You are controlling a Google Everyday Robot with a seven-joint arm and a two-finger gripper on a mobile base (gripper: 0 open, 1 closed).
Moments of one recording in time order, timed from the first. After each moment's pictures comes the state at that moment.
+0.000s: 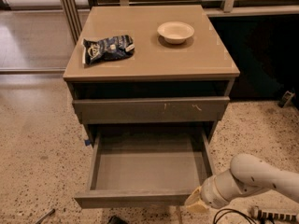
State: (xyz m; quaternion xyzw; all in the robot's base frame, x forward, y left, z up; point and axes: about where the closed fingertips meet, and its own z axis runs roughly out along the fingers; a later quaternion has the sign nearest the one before) arm 0.378 -0.147 0.463 -0.52 0.79 0.29 0.15
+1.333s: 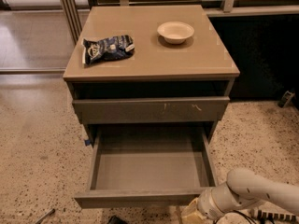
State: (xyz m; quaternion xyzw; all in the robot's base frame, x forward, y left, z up) arm 0.355 -0.136 0.411 -0.49 0.80 0.33 0.14
